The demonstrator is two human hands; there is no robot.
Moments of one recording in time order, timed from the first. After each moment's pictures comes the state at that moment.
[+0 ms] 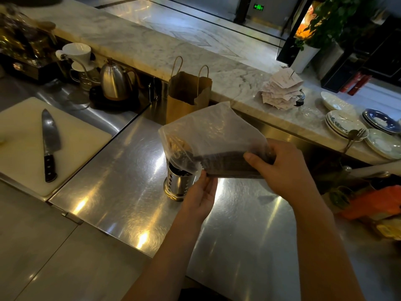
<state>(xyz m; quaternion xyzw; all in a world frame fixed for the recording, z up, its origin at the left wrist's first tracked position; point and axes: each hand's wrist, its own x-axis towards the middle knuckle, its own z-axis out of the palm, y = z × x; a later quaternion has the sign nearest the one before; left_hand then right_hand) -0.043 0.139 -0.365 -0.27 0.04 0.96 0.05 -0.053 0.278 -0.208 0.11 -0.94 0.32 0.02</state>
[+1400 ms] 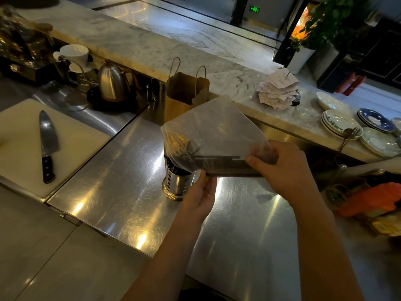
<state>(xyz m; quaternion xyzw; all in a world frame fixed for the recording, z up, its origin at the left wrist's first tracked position) -0.036 0.140 -0.360 -0.27 0.01 0.96 0.06 -0.042 0.280 -0.202 0.09 -0.94 0.34 0.01</state>
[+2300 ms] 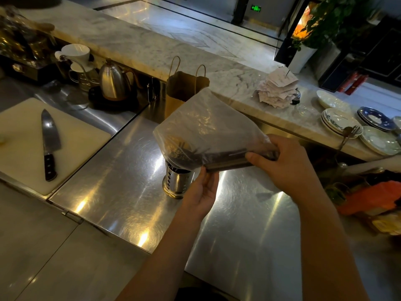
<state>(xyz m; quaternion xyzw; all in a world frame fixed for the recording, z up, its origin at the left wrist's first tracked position) -0.034 0.142 -0.353 -0.25 0.03 0.97 0.07 -0.045 0.287 -0.200 0.11 -0.93 0.35 0.02</state>
